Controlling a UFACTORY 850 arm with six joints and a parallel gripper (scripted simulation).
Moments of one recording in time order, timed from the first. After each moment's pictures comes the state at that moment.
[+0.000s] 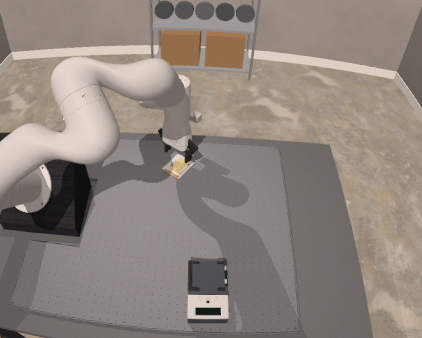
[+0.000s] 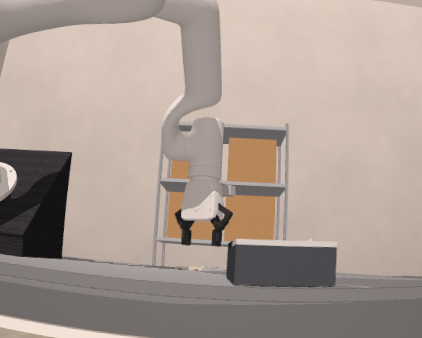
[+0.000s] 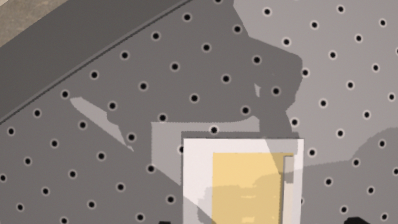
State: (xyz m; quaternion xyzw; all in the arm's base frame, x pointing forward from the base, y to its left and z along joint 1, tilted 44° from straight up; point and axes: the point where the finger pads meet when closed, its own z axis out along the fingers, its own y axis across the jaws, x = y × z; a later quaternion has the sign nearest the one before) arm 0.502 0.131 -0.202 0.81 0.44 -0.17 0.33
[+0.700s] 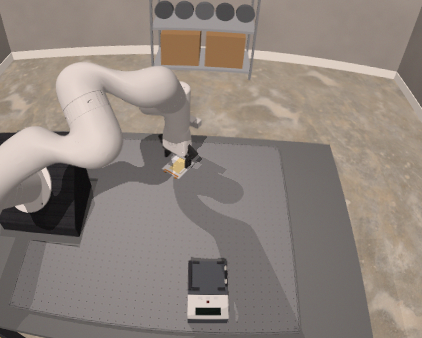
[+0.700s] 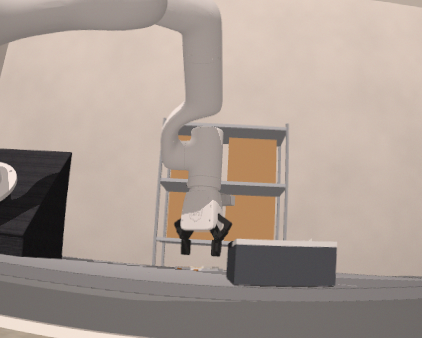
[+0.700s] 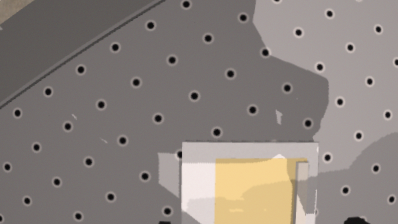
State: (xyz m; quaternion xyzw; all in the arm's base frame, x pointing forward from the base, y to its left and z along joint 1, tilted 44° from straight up) arm 0.503 0.113 -0.220 0.81 0.44 -0.17 0.33
